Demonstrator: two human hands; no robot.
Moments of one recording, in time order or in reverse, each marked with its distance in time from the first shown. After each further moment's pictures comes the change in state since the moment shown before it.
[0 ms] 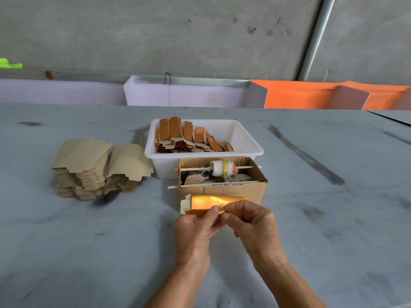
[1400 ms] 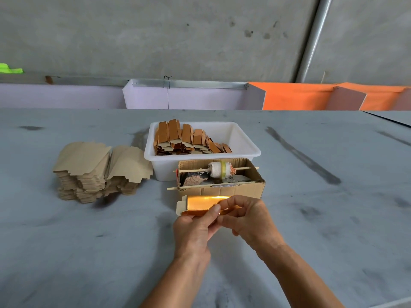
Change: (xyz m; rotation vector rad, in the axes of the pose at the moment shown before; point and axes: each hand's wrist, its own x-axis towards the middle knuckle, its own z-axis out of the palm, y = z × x) left_hand 0.004 0.004 0.002 -0.030 0.064 -0.149; right_hand 0.013 -0.014 -0.008 -0.239 -0.172 0.103
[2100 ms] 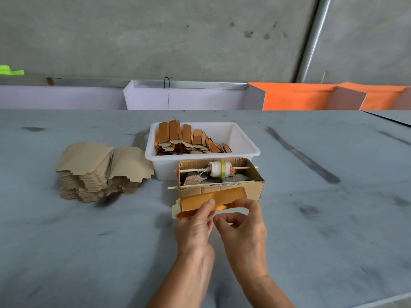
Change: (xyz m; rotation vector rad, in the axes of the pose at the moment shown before) left_hand -0.002 0.000 0.010 -0.144 0.171 -0.053; right_hand -0.026 0.013 0.042 0.079 0.448 -0.077
